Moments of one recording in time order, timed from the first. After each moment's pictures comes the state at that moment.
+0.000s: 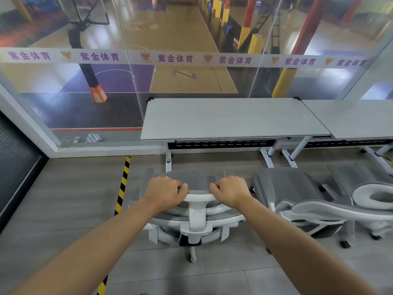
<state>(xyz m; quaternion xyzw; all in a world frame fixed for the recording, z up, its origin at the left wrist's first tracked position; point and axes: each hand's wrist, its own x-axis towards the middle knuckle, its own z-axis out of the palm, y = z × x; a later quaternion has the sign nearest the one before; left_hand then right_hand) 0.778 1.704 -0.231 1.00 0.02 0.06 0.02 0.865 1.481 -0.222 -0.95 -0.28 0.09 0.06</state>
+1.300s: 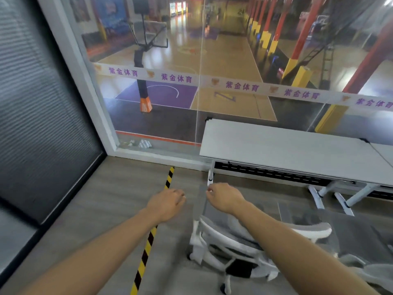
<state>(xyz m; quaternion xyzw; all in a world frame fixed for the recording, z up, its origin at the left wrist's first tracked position) 0.660 1.932 -0.224 0.98 0.12 -0.05 0.18 0.795 1.751 -0.192 -0.91 -0.37 0.19 0.09</state>
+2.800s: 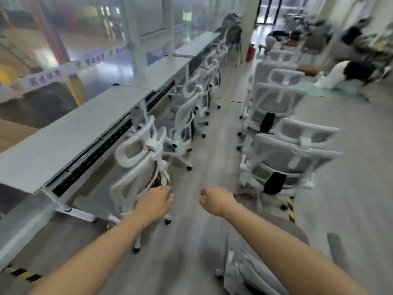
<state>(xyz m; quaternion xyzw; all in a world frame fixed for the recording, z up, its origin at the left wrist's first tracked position) 0.492 1.869 -0.207 0.86 -0.48 -0.11 0.11 0.328 1.703 -0.197 -0.95 0.27 0.11 0.14</state>
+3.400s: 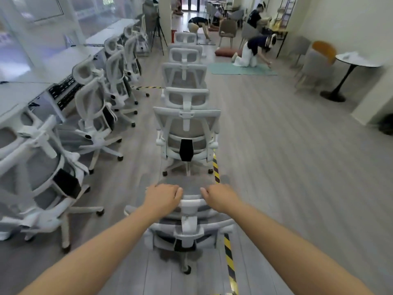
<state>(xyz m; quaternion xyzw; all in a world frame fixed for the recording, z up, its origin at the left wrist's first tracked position) 0.005 1.742 -0.213 0.76 -0.64 -0.10 0.05 -0.180 1.645 -0.212 -0.87 0.46 0.08 0.17</state>
